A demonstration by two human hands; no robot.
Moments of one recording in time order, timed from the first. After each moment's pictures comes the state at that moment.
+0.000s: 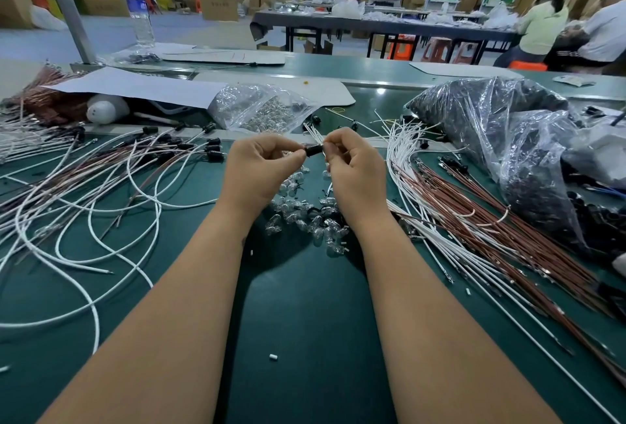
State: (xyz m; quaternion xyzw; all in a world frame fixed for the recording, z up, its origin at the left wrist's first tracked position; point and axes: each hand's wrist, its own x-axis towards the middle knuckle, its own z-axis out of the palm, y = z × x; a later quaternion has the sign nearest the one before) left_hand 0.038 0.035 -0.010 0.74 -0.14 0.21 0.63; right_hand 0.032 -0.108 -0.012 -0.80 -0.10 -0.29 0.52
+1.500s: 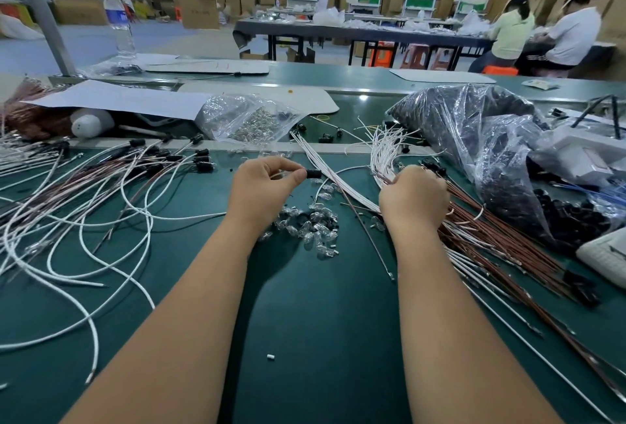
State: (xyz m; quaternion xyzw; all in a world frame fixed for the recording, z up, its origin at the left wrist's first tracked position) left_hand 0.034 0.023 -0.018 0.79 -0.12 0.16 0.58; right_hand 0.014 -0.175 -0.007 -0.93 0.24 -0.22 0.17
